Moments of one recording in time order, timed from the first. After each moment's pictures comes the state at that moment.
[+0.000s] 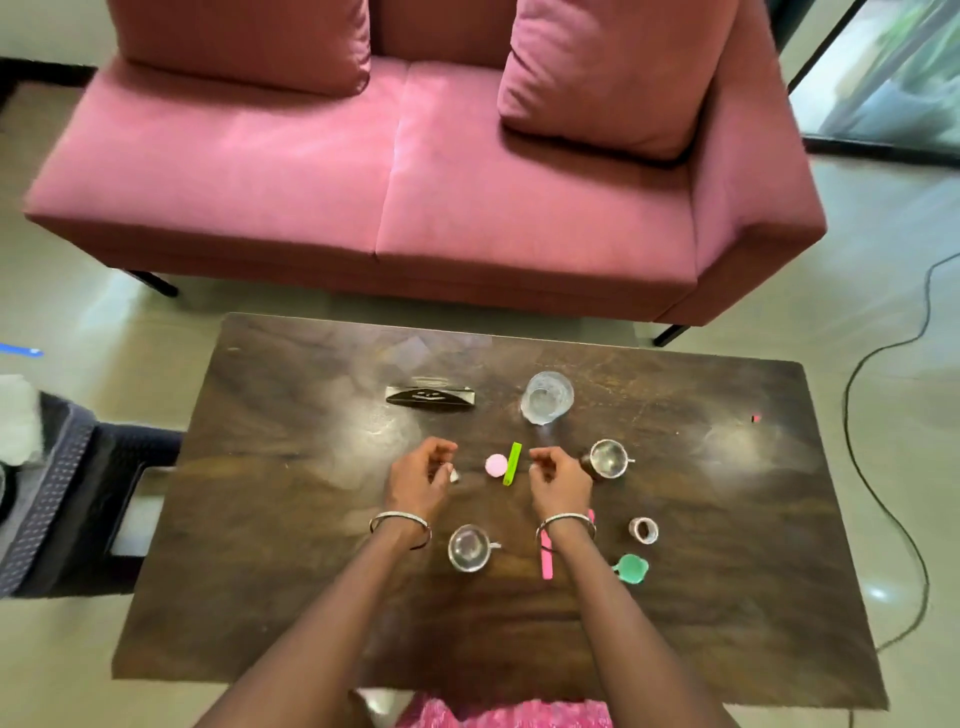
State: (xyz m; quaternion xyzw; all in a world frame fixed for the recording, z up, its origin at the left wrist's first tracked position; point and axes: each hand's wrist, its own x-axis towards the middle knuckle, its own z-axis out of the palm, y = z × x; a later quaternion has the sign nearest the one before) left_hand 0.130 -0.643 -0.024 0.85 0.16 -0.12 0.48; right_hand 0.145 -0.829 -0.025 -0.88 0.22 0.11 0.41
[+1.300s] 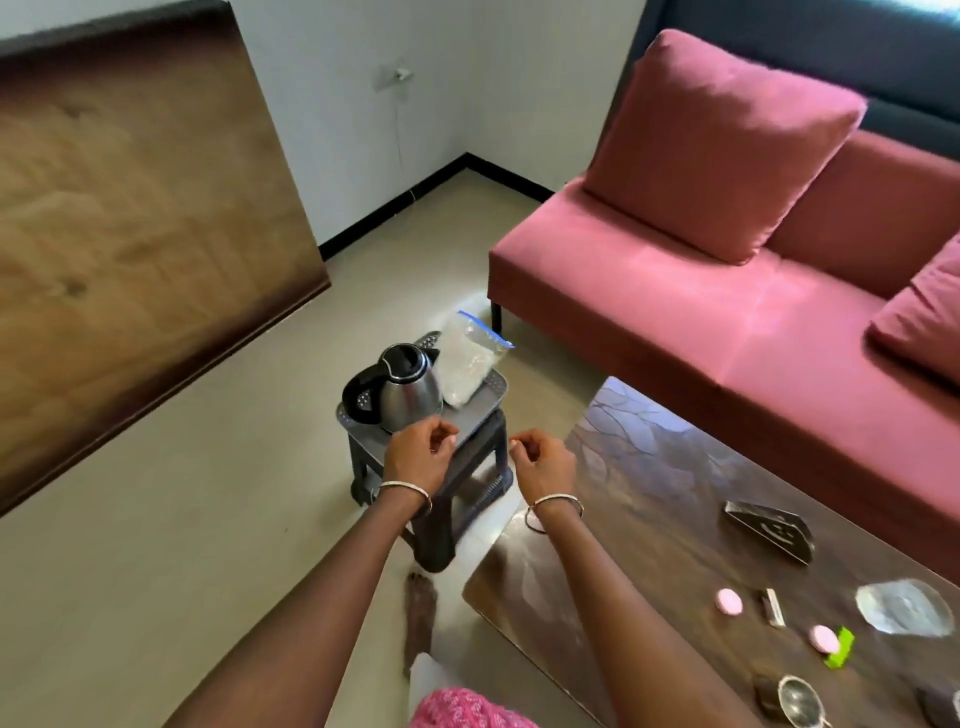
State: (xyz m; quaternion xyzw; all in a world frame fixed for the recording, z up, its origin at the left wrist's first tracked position) left_hand -0.120 -0.134 0.088 0.83 0.36 0.12 0.41; right_hand -0.016 -0.272 0.078 -0.89 -0.14 0.16 0.41
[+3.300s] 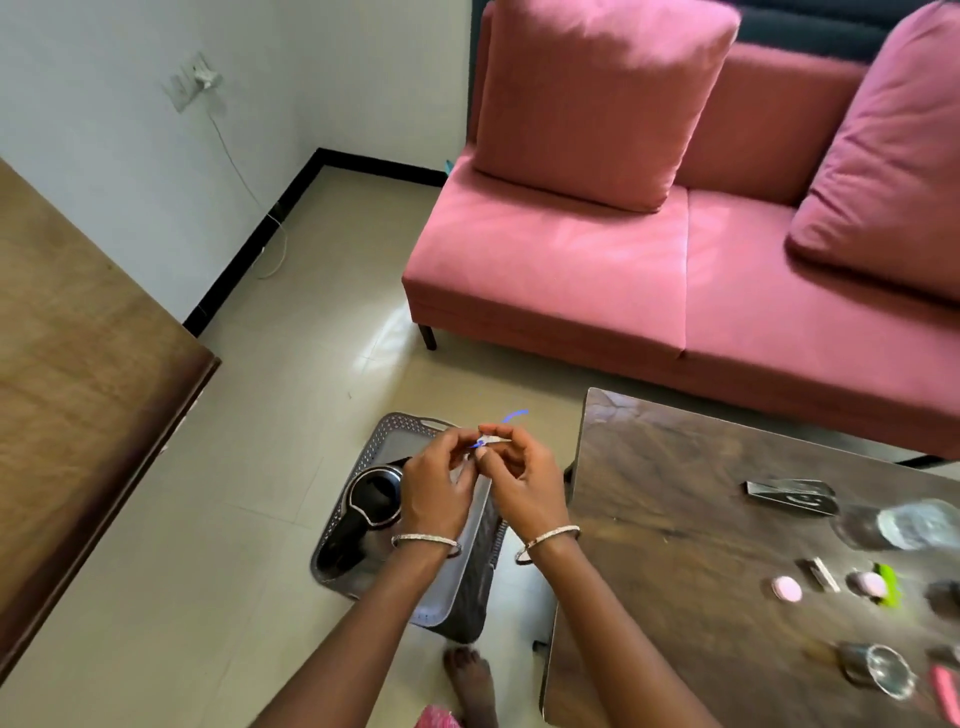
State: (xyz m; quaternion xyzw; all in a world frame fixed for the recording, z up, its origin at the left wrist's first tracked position) left_hand 0.039 -0.006 0.103 0.86 0.17 0.14 0.46; right_hand 0.071 -0.116 0.118 -0.76 -0.01 0.15 0.64
